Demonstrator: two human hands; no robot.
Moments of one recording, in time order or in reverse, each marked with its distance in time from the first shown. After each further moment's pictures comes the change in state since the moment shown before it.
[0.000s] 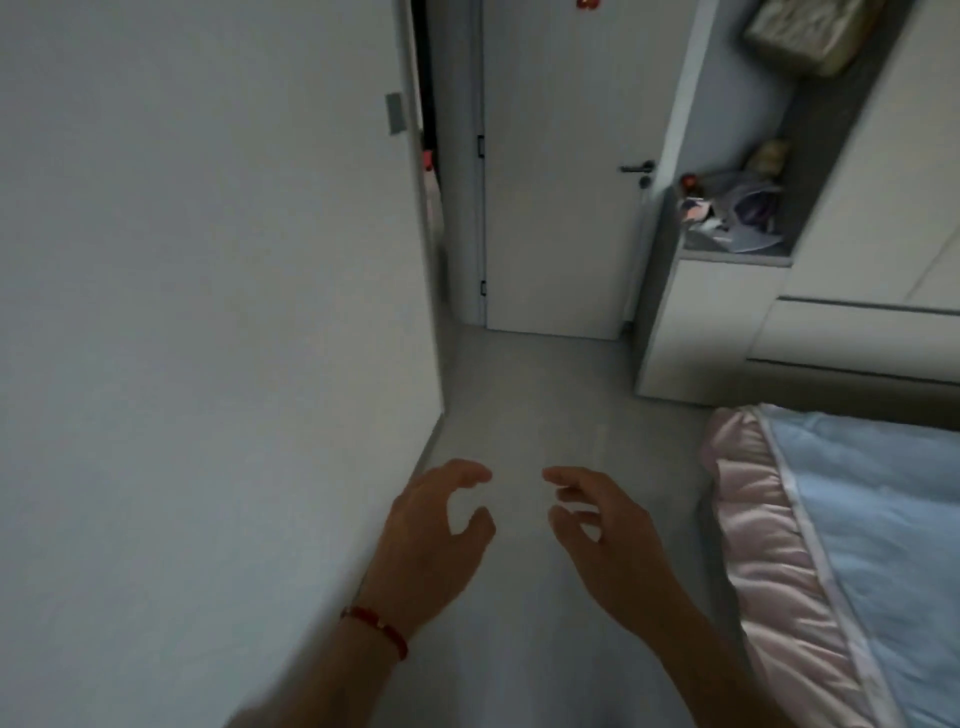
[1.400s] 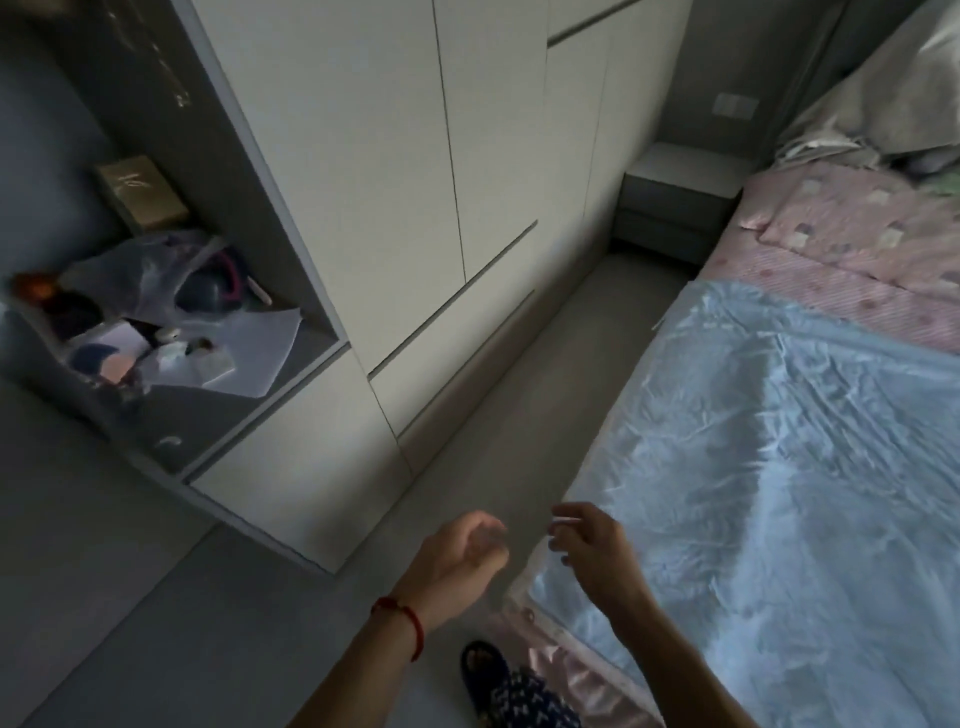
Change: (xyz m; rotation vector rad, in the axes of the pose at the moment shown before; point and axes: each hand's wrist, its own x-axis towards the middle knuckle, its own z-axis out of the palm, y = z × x) left_hand 0.795 0.222 0.746 0.194 -1.446 0.278; right_hand 0.559 0.522 -0.483 0.266 1.087 0.954
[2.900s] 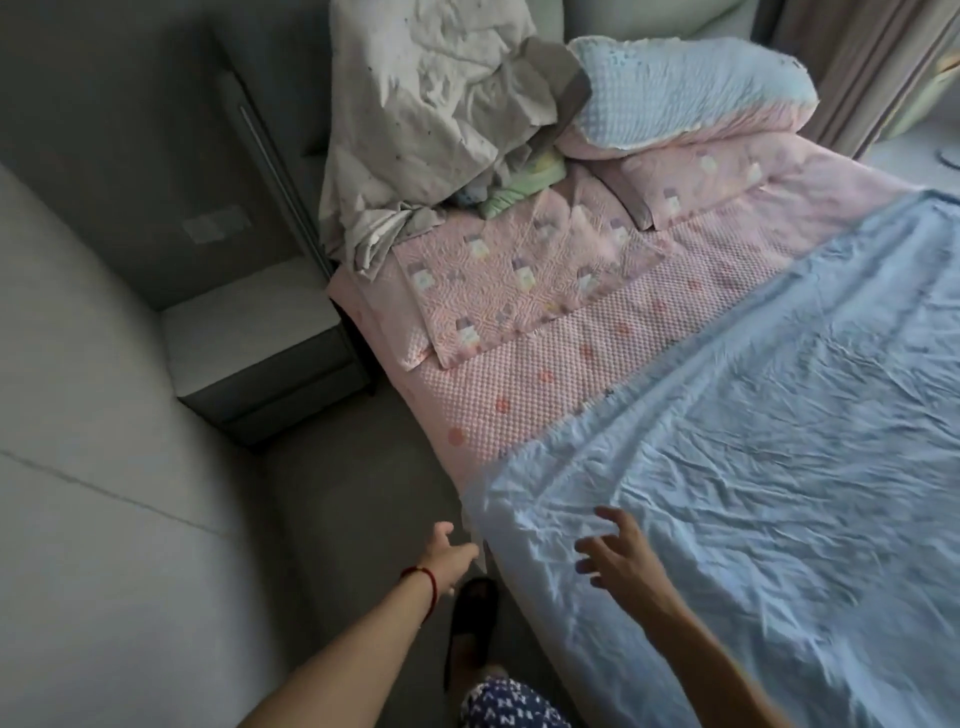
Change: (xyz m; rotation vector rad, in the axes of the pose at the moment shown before) left_hand 0.935 0.448 0.113 0.563 -0.722 0.025; right_hand 0.652 -0.129 -0.343 0.624 0.955 0.536
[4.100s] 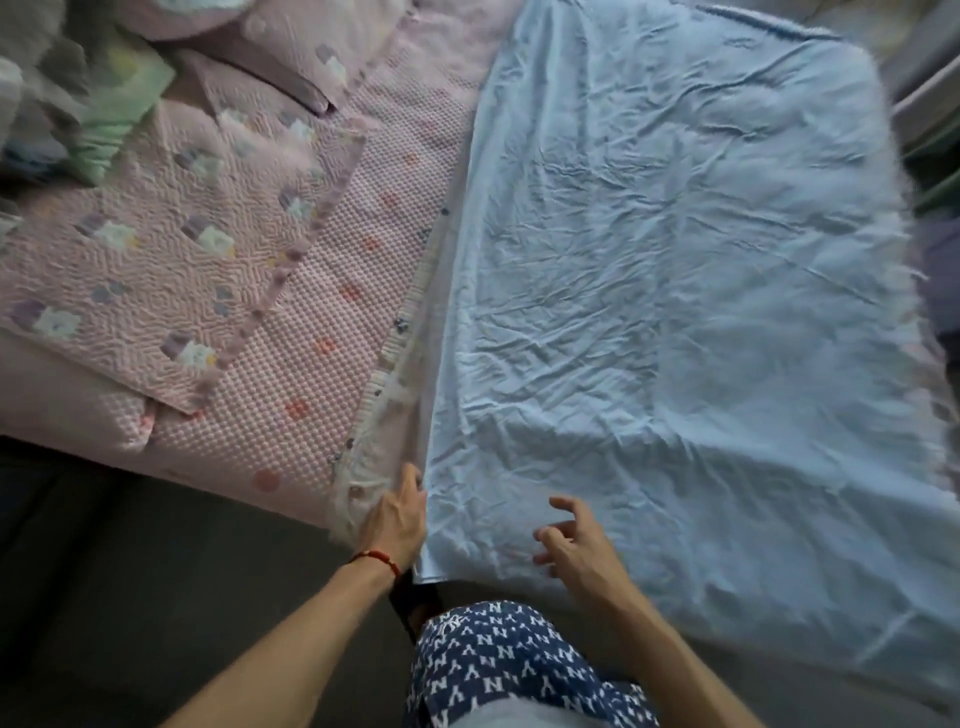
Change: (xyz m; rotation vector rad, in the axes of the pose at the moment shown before) left_hand 0.108 0.073 0.076 0.910 -0.238 0.775; right_hand -0.009 0.069 0.011 0.318 0.401 0.391
